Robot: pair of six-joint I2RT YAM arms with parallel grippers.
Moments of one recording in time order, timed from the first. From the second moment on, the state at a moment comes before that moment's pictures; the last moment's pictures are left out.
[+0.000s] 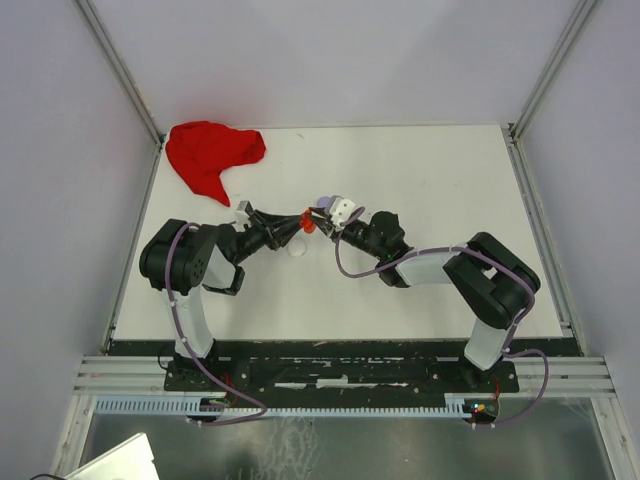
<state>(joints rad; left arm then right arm) -0.21 1.95 0.47 1.53 0.67 -1.80 0.74 1.77 0.77 1.12 -0.32 -0.29</state>
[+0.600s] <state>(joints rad) -0.21 1.95 0.48 1.53 0.67 -1.81 0.74 1.82 0.77 1.14 -0.31 -0.34</state>
